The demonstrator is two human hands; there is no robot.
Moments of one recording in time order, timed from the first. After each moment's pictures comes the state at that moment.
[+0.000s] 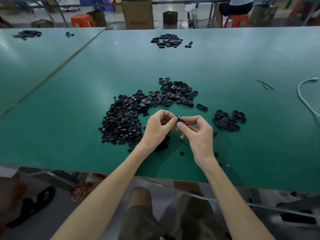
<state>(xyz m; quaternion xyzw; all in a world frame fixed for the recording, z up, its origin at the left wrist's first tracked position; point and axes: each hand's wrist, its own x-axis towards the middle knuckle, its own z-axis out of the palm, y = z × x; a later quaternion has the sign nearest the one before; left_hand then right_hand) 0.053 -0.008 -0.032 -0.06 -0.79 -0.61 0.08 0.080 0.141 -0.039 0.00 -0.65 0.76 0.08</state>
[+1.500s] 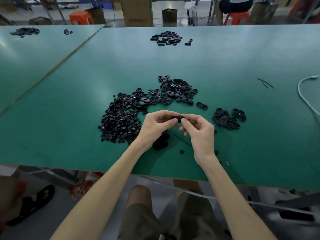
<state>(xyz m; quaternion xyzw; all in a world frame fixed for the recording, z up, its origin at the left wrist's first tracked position) 0.053 -0.020 -0.032 -0.11 -0.70 -0.71 -0.01 0.077 0.142 -0.041 -0.01 -0.65 0.76 0.10</state>
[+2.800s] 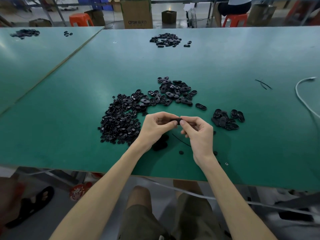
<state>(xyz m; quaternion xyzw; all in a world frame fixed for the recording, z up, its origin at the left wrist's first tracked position) 0.055 -0.019 -0.031 -0.10 -0.73 -0.68 0.01 0.077 0.143 -0.043 -0.03 -0.66 0.74 0.10</state>
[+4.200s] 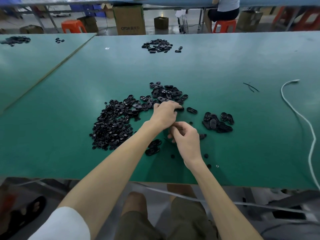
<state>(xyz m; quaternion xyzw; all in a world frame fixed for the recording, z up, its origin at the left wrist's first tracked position) -0.021 0.036 0.001 -0.13 -0.97 -0.21 -0.01 0.080 0.136 -0.037 -0.03 -0.75 0.66 0.07</state>
